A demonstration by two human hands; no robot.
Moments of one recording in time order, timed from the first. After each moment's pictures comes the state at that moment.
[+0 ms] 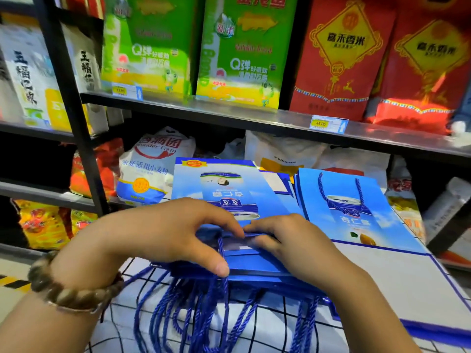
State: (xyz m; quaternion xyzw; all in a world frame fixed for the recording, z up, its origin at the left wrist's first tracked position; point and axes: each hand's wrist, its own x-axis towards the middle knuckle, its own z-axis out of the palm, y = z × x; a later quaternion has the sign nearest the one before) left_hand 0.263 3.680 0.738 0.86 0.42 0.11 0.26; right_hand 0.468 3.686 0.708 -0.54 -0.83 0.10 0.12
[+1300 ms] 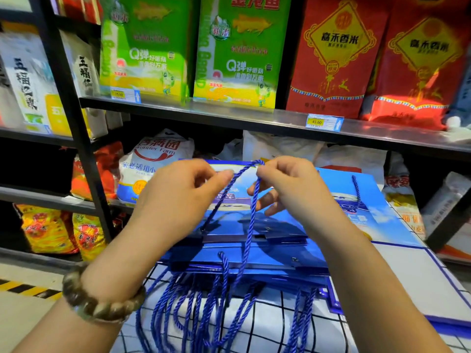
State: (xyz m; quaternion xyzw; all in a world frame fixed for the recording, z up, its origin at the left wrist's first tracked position) left_hand 0.288 3.680 0.740 0.68 0.59 0.42 0.10; right_hand 0.450 3.691 0.758 -0.50 -0.64 0.38 0.44
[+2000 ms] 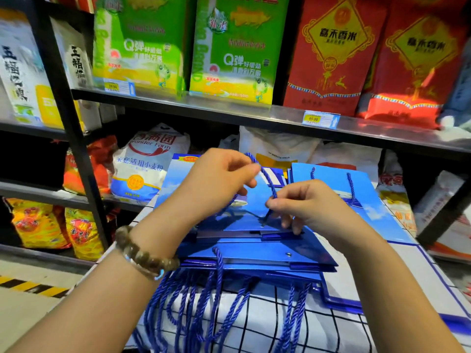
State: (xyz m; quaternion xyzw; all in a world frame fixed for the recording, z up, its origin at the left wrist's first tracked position) left_hand 0.324 3.701 0.746 0.68 0.49 0.44 0.33; right_hand 0.494 3.693 0.736 -0.51 -0.68 0.40 0.34
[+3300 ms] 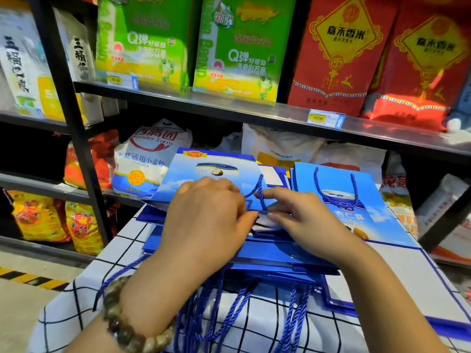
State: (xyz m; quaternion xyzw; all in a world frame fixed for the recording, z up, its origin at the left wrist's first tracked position) left_hand 0.323 3.660 0.720 0.75 0.58 0.31 -0.06; right_hand 0.490 3.695 0.718 -0.50 -0.82 0.16 0.23
